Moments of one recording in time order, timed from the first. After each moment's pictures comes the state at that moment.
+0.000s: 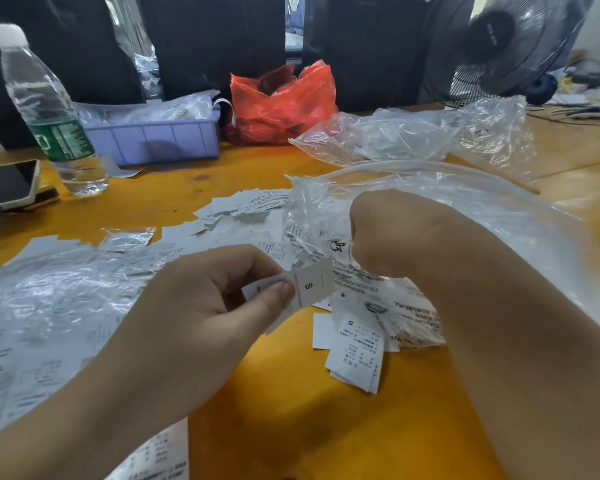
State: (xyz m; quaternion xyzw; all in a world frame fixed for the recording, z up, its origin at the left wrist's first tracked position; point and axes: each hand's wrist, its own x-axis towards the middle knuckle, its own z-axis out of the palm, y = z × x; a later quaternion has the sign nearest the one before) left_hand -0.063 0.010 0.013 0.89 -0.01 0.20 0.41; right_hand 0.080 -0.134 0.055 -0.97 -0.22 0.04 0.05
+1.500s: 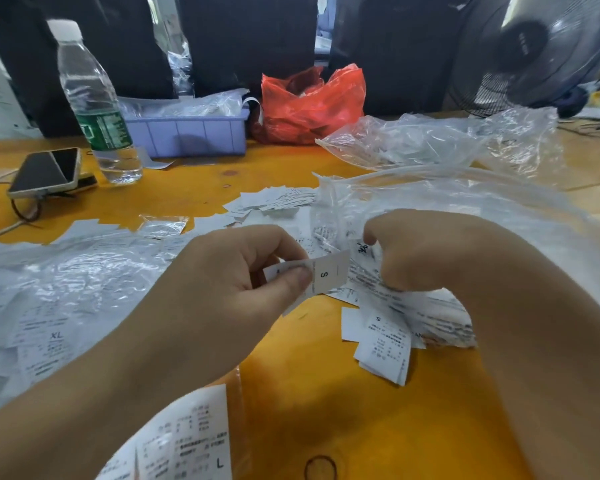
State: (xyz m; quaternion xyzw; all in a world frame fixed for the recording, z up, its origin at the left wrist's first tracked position) left_hand -0.069 0.021 0.024 0.90 -0.01 0.20 0.39; right_hand 0.064 -0.134 0.054 -0.96 -0.26 0.09 0.00
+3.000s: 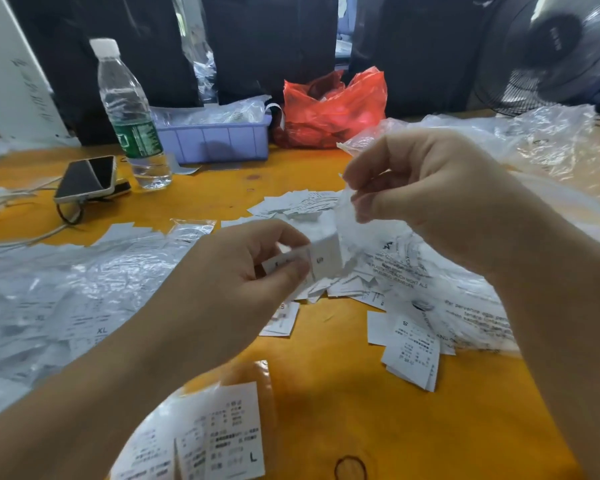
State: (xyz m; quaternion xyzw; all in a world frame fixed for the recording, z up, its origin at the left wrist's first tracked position) left_hand -0.070 0.038 0.027 0.90 0.04 0.18 0.39; right_hand 0.057 -0.130 0.075 -0.75 -0.39 0.03 0.53
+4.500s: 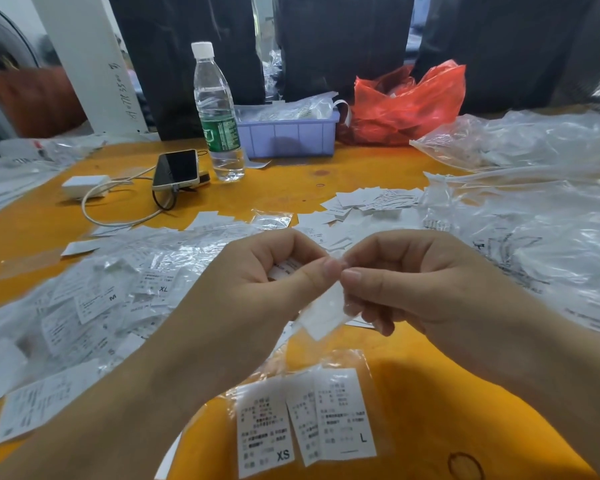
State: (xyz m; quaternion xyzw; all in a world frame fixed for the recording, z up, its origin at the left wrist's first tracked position) left_hand -0.126 0.071 0.030 0.82 0.09 0.20 0.53; right_hand -0.014 -0.080 0.031 -0.62 -0.40 0.30 0.60
